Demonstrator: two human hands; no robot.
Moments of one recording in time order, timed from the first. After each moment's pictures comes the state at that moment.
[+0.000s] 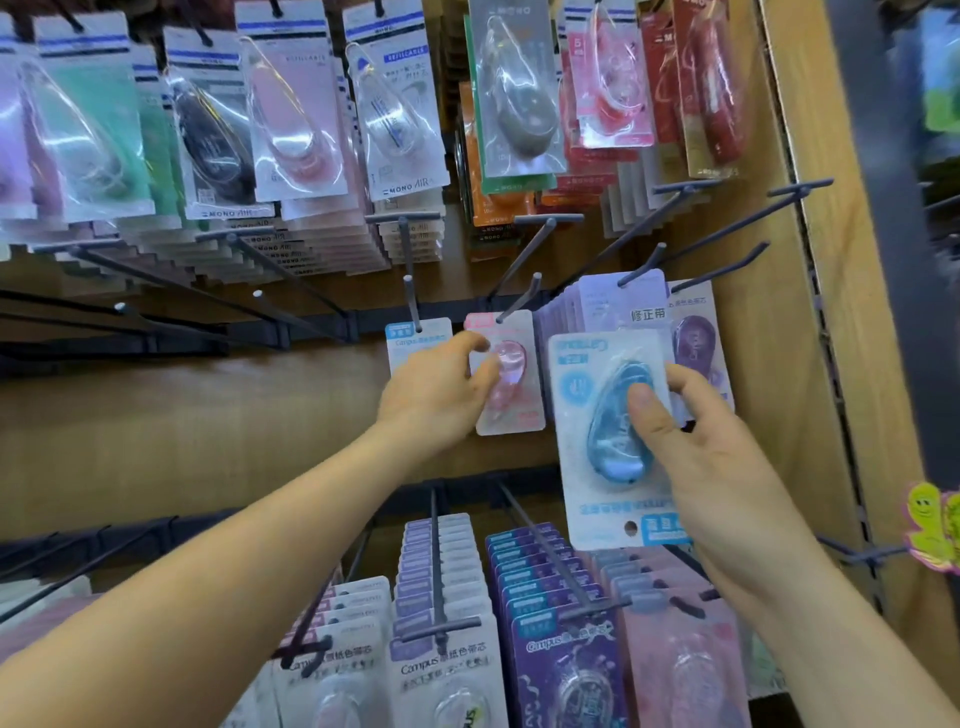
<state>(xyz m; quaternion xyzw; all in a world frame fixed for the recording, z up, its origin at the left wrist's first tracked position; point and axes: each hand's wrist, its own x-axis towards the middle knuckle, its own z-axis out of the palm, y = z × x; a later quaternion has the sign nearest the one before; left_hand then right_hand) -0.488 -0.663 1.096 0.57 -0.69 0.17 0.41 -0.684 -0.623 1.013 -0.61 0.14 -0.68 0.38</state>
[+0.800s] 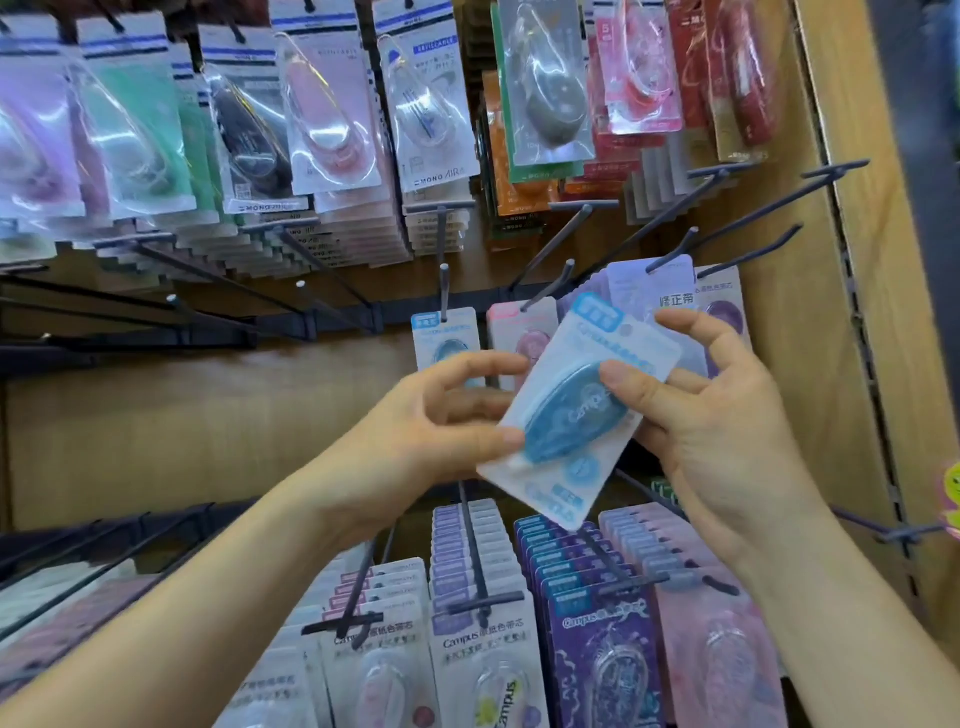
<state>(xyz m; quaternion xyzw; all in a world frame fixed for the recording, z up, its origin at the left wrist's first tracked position) -0.457 -0.577 1.065 0.32 -0.77 -0.30 0.46 -0.657 -0.610 1.032 -0.55 0.07 -0.73 0.41</state>
